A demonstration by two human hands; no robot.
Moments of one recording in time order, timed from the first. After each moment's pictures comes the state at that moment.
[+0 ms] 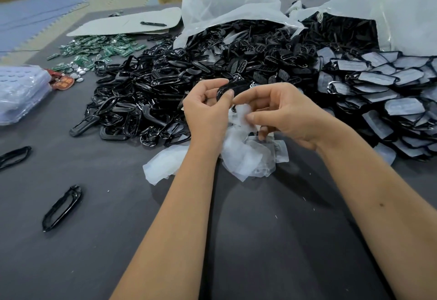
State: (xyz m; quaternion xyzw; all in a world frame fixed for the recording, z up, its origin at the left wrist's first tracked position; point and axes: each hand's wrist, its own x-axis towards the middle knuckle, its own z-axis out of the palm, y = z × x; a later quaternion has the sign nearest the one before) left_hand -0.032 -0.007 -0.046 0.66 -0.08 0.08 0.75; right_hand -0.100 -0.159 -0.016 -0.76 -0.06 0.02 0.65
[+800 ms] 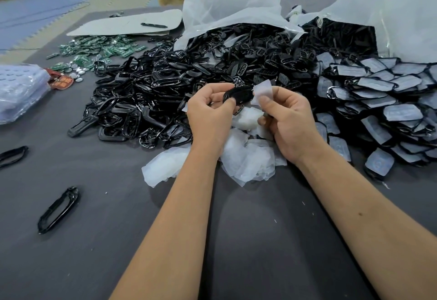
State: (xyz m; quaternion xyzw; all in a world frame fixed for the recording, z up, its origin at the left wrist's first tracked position) left_hand -0.033 -0.008 -0.045 0.67 -0.08 0.04 0.73; right_hand -0.089 -0.149 -0.052 -0.60 0.04 -0.17 0.78
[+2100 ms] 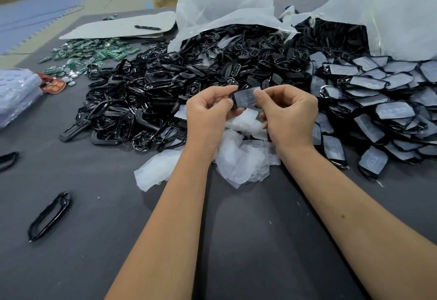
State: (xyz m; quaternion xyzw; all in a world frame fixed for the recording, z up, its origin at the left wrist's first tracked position) left_hand -0.035 -0.010 -0.044 0.61 -0.14 -0.03 0.78; right_hand -0.082 -0.147 -0.057 -0.70 0.15 -0.39 0.58
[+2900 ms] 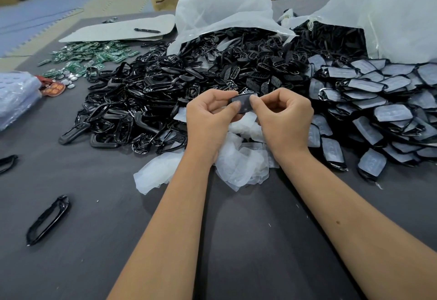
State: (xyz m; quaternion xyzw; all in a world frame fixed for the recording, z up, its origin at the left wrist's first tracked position) left_hand -0.033 -0.011 -0.051 0.61 -0.17 -0.03 0.78; right_hand -0.084 -0.141 -0.053 -0.74 0.16 -0.41 0.50
